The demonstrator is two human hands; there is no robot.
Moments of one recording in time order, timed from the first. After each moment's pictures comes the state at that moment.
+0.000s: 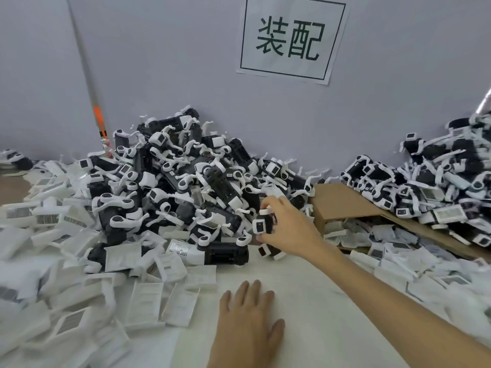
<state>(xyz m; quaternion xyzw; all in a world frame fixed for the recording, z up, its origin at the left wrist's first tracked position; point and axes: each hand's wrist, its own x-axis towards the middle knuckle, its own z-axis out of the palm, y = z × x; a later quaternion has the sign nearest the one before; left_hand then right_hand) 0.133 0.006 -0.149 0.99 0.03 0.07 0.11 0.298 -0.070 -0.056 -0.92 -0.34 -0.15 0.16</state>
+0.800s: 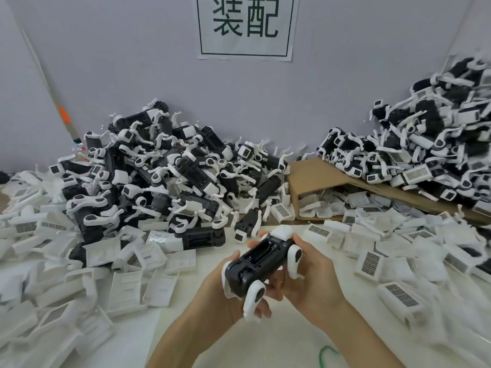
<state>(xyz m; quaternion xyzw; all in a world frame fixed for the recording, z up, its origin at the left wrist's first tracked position) 0.127 0.005 -0.115 0.57 -0.01 -0.08 0.82 0.177 -0.158 -0.096 -0.46 -0.14 0.26 0.84</state>
